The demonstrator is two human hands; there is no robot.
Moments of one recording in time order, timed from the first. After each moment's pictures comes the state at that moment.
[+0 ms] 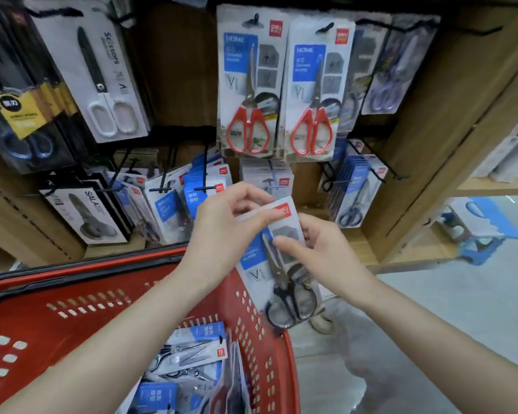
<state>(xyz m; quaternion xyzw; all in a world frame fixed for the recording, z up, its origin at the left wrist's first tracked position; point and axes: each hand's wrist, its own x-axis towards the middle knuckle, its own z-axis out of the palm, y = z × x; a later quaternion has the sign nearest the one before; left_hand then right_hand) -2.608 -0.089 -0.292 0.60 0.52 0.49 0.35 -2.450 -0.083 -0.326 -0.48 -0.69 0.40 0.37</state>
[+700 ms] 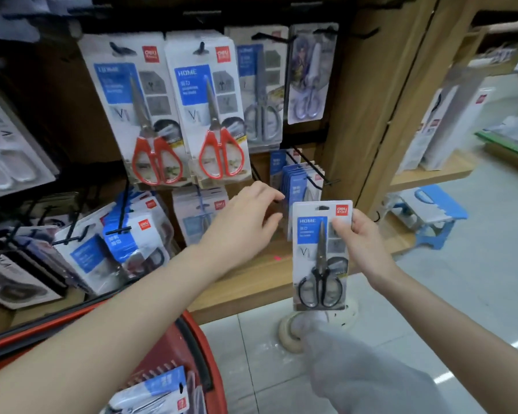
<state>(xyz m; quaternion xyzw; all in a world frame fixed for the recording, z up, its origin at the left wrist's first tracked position) -2.484 -0.004 -0.303 0.86 0.46 0.21 0.11 -2.285 -0.035 -0.354 -0.64 -0.48 0.36 0.48</state>
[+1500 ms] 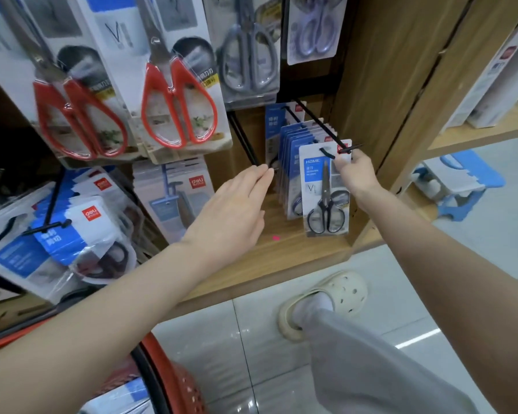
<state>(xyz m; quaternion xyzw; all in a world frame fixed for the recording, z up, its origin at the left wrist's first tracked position) -2.471 0.057 -0.375 0.89 0.45 0.09 0.01 -2.240 0.133 -0.426 -0.72 -0.40 0.33 0.47</state>
